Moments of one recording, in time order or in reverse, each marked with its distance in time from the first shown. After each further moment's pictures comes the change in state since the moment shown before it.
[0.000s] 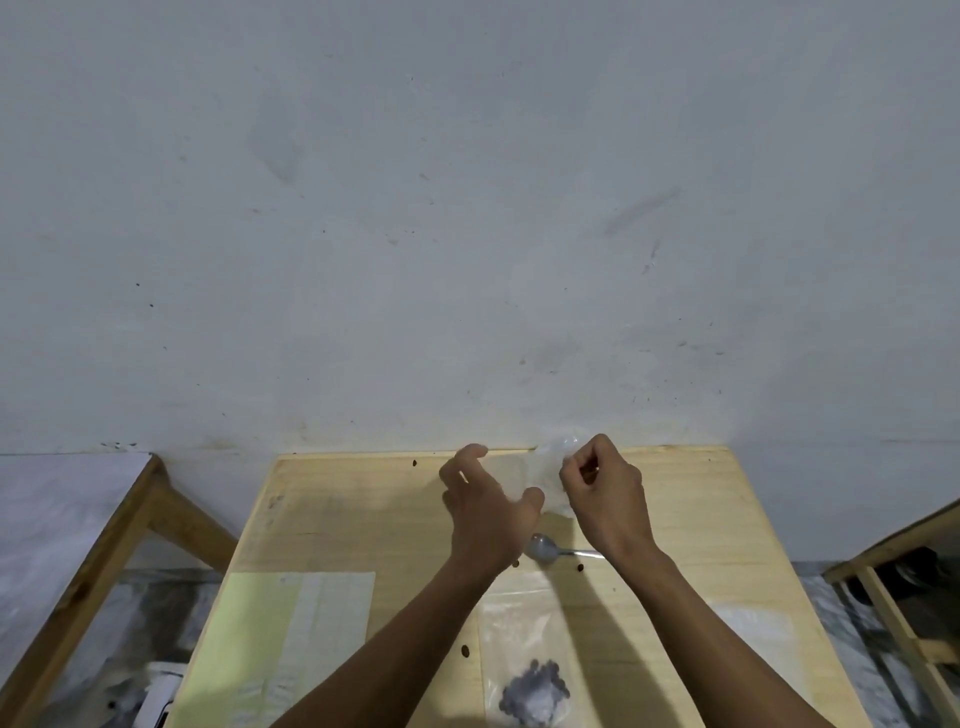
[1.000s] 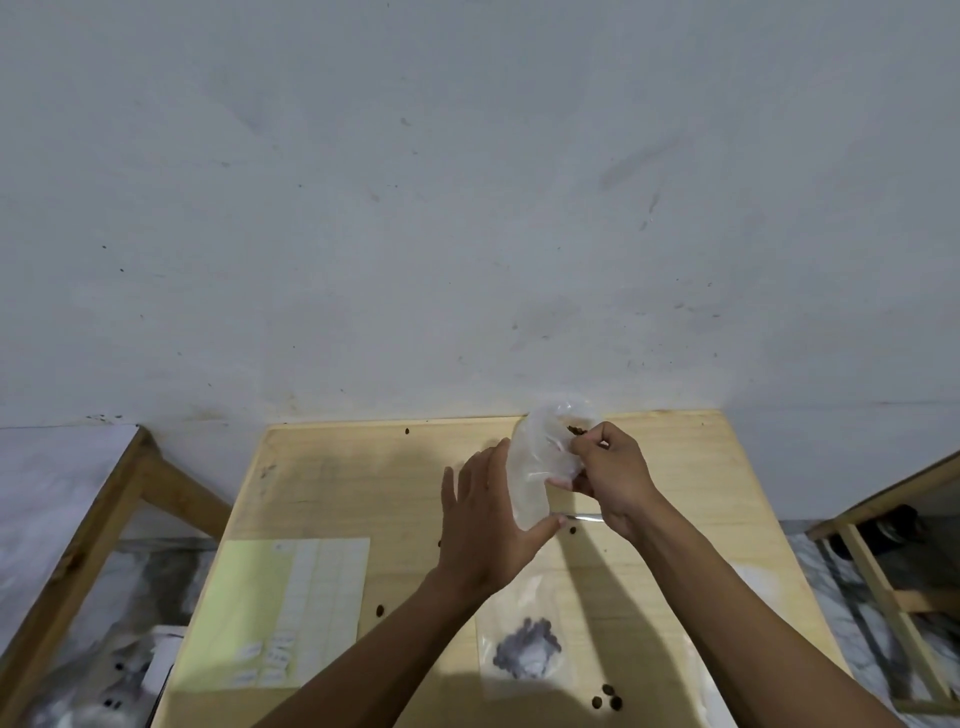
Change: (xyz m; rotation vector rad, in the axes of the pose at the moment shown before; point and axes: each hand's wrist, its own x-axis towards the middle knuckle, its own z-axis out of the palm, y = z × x) left_hand -0.008 -0.065 0.023 0.441 0.034 0.492; right_hand 0.009 0.020 -0.002 0.534 -0.155 0.468
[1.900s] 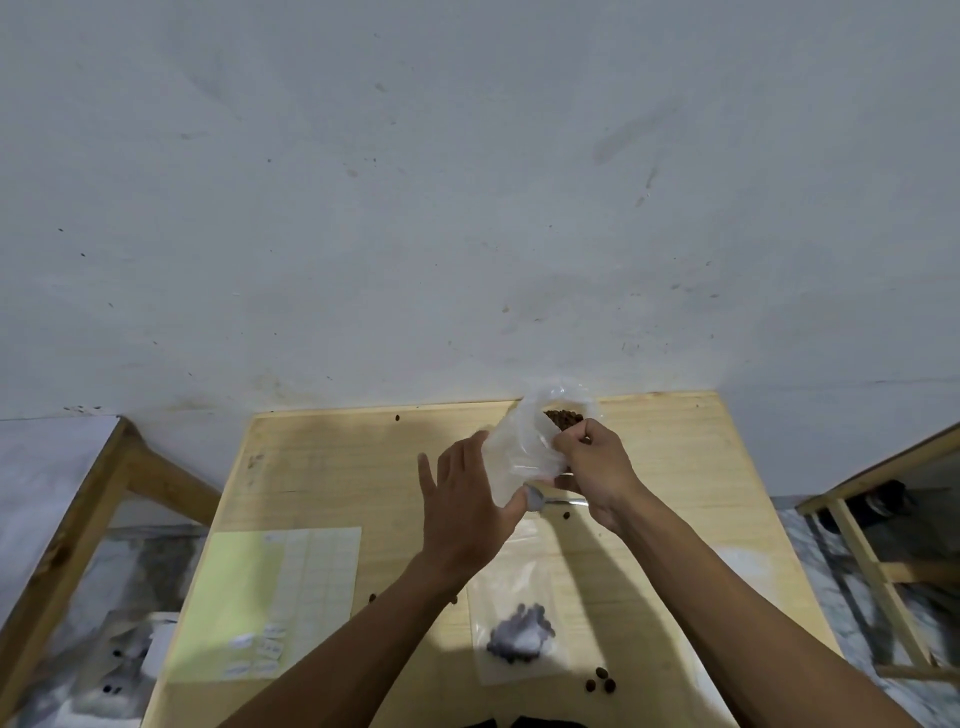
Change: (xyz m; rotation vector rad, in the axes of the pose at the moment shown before) left_hand 0.009 -0.013 0.002 0.048 -0.009 -0.073; right_hand 0.013 0.018 0.006 -0.042 -0.020 0.037
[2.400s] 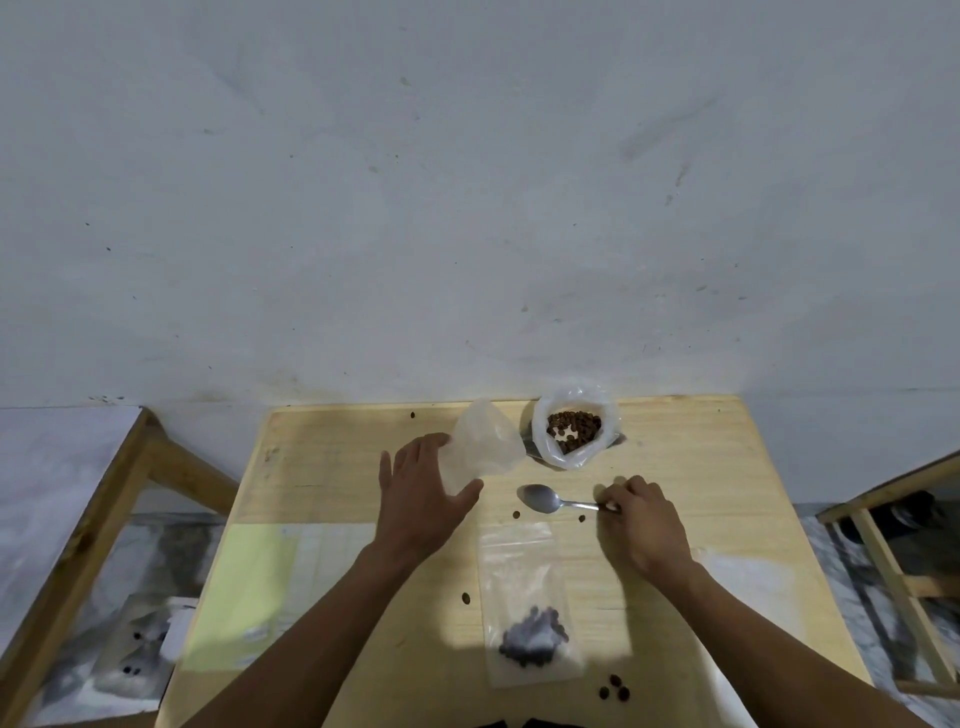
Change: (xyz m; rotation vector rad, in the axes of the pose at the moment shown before) left_hand 0.010 -0.053 -0.033 -0.024 -0.018 -0.137; right_hand 0.017 0.090 -0.064 -1.208 0.051 -0.441
